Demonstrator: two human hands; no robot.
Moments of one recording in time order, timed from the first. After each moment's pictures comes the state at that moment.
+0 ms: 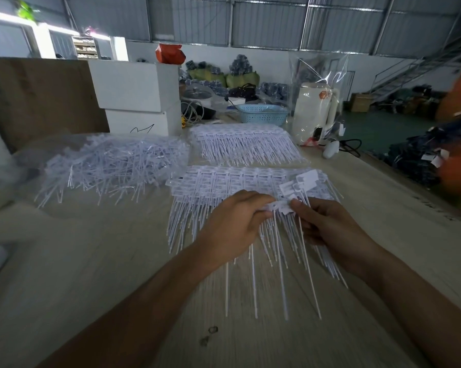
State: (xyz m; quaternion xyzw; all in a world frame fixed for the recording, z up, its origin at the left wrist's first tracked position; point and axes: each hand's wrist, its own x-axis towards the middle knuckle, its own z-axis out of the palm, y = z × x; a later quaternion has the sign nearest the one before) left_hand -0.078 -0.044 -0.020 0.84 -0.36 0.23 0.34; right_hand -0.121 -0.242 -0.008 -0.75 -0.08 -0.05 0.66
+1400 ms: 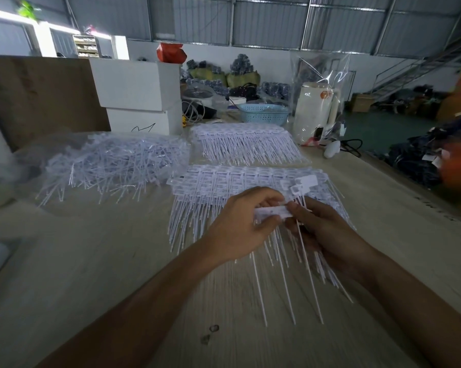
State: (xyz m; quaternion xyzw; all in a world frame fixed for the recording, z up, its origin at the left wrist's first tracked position) left_hand -0.079 -0.047 -0.019 0.79 -0.39 0.18 0.45; right_hand -0.117 -0.234 -0.016 -0.73 -0.06 -0.03 0.68
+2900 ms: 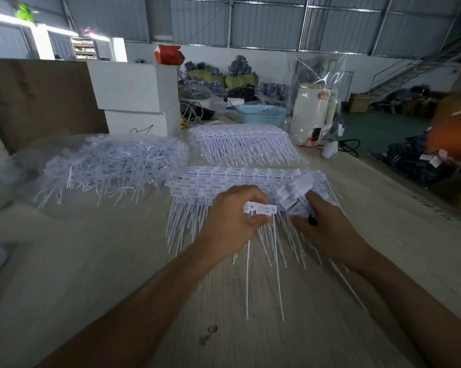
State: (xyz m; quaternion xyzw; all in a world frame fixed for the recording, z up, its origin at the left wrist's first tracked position) left_hand -0.075 -0.045 -0.020 0.80 -0.32 0.22 0.46; right_hand -0.114 -0.249 -0.016 -0.91 -0.13 -0.21 0.34
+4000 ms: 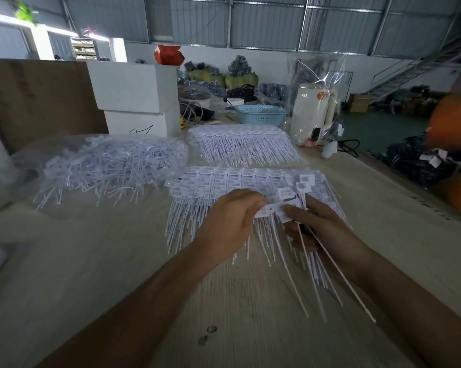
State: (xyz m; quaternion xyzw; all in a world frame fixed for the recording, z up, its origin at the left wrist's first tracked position) left_hand -0.071 -0.042 -0.023 0.81 -0.37 0.28 0.36; right_hand -0.119 -0.237 -0.016 -0.69 -0.09 0.00 0.72
